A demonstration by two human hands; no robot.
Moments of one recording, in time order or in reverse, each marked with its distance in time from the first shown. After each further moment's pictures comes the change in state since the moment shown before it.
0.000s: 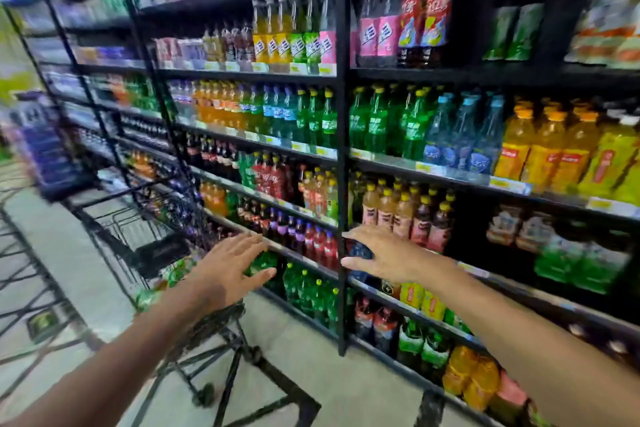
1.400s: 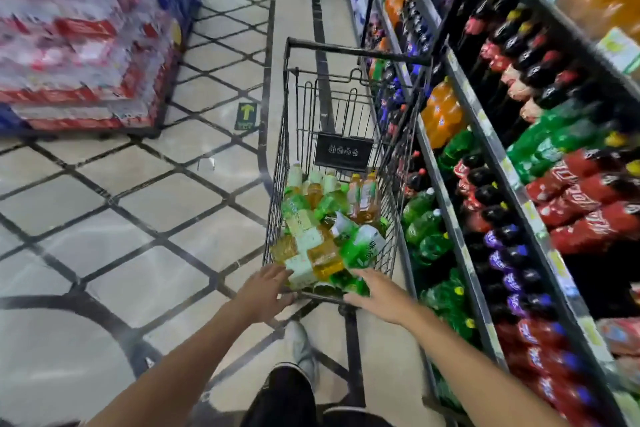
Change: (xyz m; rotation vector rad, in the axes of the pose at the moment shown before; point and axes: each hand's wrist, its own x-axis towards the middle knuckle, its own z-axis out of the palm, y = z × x) left_hand 0.111 -0.427 0.312 -0.511 -0.349 -0.916; right_hand 0.637 -0.113 0.373 0.050 -0.874 -0.332
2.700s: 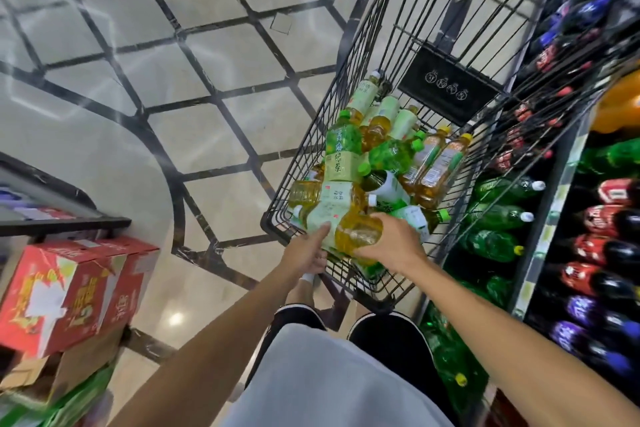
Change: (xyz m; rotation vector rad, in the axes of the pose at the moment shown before) left_hand 0.130 0.066 0.039 -1.634 0.061 -0.977; right_hand 0.197 0.028 -0.049 -0.080 -0.183 -0.077
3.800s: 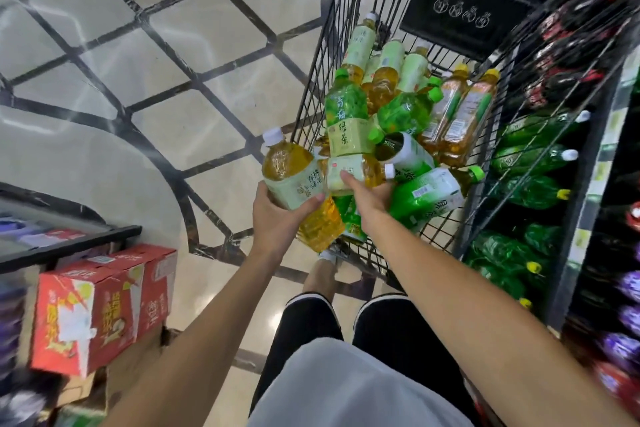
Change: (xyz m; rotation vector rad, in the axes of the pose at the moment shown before) left_hand 0.018 0.032 -0.057 0.006 0.309 0.489; right_hand 0.110 -0.038 0.105 1.268 0.352 0.639
